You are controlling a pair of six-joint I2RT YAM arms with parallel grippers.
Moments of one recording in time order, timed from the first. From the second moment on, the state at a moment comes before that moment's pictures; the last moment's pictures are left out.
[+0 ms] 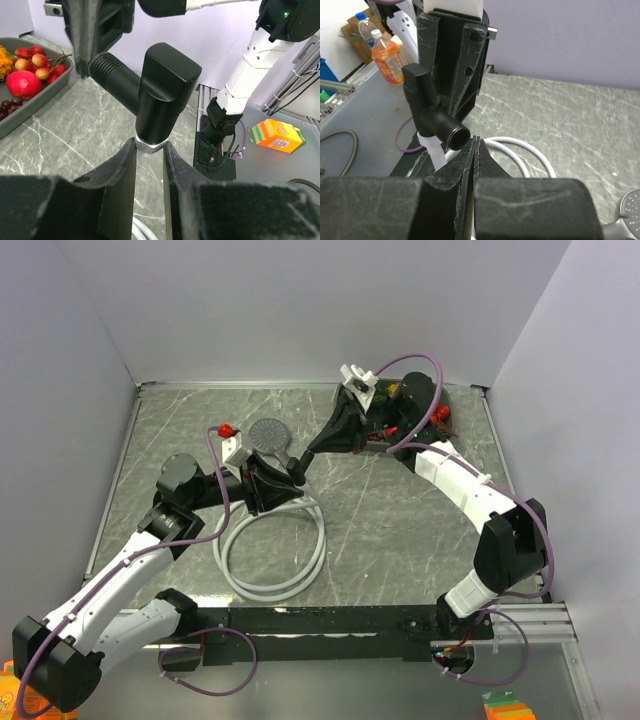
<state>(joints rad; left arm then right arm) -0.52 0.91 0.75 0.29 0.84 -0.34 0.45 1.56 1.32 0.56 -1.44 0.38</state>
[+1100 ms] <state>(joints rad) -0.54 0.91 0.76 0.28 0.87 -0.34 0.40 1.76 1.44 1.20 -1.48 0.98</state>
